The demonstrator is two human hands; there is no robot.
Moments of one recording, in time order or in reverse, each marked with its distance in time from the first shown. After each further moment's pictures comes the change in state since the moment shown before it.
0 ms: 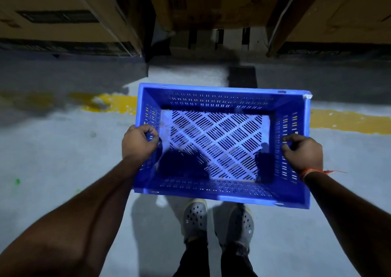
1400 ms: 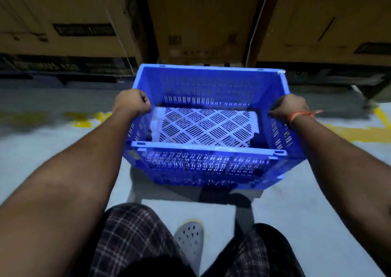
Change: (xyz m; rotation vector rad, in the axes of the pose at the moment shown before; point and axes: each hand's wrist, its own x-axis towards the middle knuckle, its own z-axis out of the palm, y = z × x) left_hand 0.001 -0.005 0.010 0.099 0.217 0.204; right_hand -0.008 0.004 0.012 -0.094 0.173 -0.074
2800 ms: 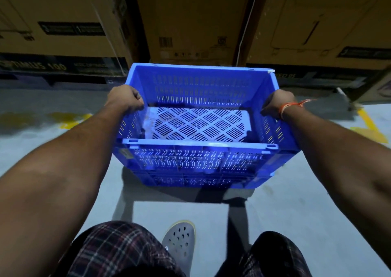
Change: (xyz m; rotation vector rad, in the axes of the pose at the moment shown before) left_hand -0.003 0.017 -0.001 -0.077 0.022 -0.030; right_hand 0.016 0.003 -0.009 -0.048 -0.054 0.001
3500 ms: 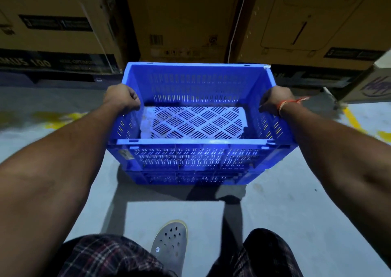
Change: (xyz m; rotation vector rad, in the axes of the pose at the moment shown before) left_hand 0.009 0.004 0.017 -0.014 -0.088 0.063; right_hand 0.001 0.016 -0.018 -0.031 0.011 -0.003
